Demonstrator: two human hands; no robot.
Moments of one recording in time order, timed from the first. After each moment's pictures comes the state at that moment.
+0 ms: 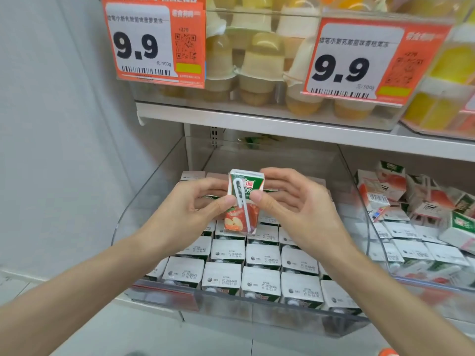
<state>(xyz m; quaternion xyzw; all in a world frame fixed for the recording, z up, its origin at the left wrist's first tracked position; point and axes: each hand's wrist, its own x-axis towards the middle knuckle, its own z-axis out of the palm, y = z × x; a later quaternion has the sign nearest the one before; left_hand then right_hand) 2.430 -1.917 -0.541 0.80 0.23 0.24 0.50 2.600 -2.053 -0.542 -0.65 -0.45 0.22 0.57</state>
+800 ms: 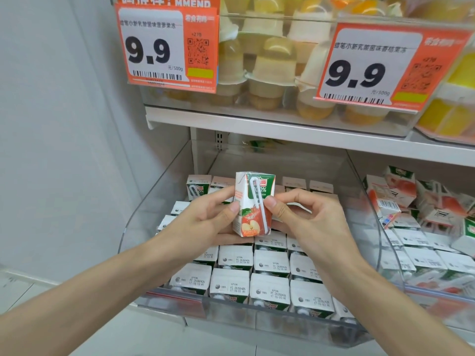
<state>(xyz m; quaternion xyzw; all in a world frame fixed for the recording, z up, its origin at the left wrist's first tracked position) 2.430 -1.924 -0.545 0.69 0.18 0.17 0.68 2.586 -2.054 -0.544 -0.64 -0.30 0.30 0.64</state>
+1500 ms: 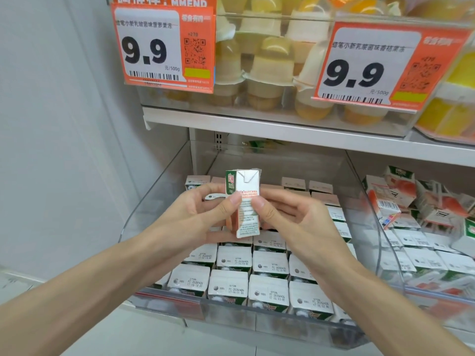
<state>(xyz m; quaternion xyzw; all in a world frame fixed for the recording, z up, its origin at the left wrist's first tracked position) 2.426 -1.922 -0.537 0.61 0.23 0.18 0.74 2.580 -2.052 -0.539 -0.64 -0.38 0.33 0.58</state>
